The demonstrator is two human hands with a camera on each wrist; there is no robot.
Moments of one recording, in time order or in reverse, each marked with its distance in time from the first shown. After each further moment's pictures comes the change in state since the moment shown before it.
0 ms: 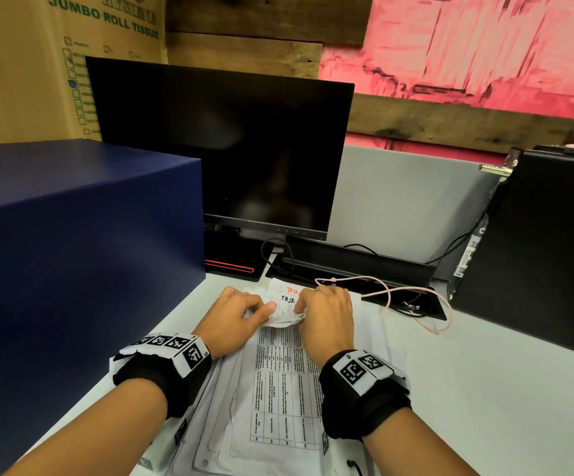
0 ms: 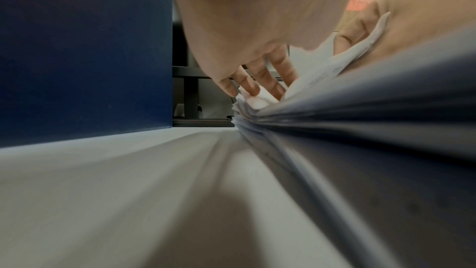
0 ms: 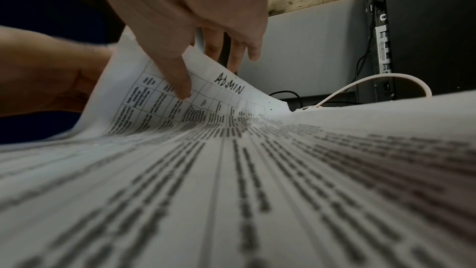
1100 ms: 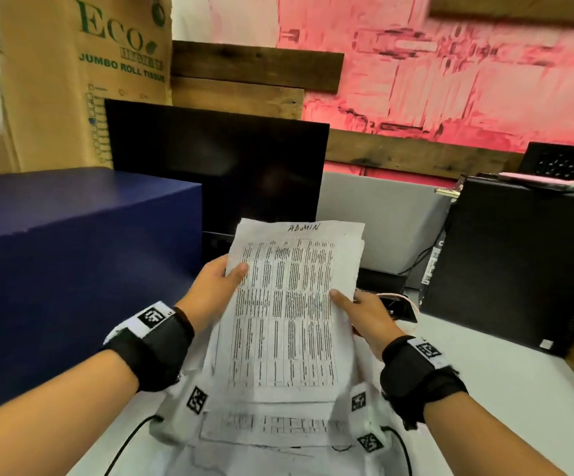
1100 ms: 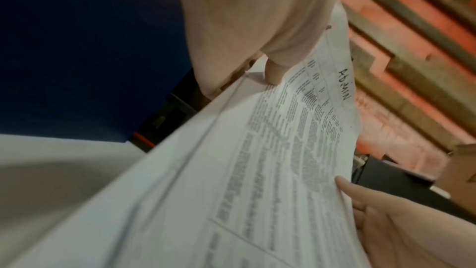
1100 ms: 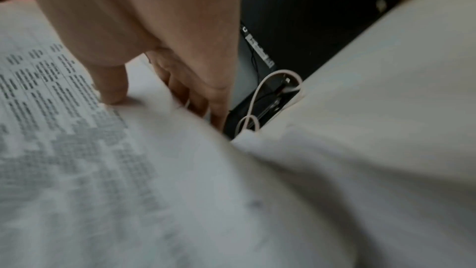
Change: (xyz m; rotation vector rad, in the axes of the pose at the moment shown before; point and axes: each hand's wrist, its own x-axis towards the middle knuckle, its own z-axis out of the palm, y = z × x) left_hand -0.031 0.070 -0.064 -0.580 0.172 -0.051; right_hand -0.020 0.065 -0.061 1.017 -0.107 0.366
